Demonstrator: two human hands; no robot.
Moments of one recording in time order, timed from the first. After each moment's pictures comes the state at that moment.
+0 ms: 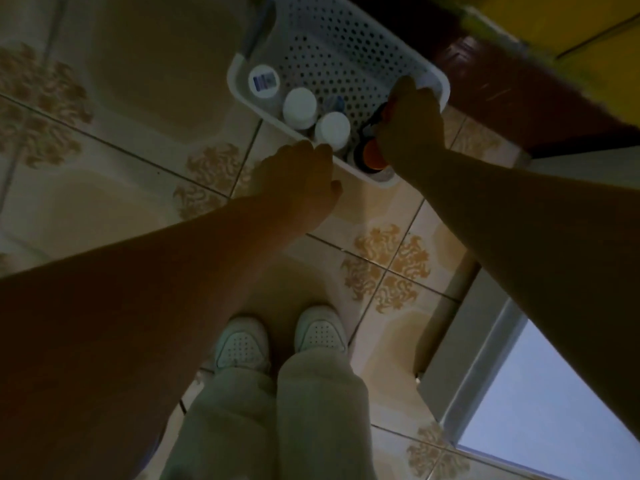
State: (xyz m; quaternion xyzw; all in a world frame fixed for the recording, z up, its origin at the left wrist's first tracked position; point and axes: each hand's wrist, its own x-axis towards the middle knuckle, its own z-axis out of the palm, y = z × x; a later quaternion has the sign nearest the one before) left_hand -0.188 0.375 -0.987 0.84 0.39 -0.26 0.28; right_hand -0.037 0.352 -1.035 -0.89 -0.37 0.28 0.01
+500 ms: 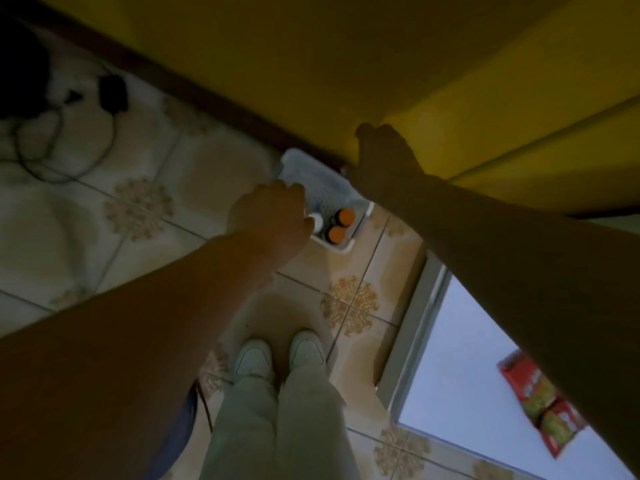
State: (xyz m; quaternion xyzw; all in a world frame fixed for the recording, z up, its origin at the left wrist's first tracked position) left_hand -0.207 0.418 -0.741 0.85 0.42 -0.20 0.25; right_hand -0.050 0.404 -0.735 -0.81 -0.50 0.28 -0.09
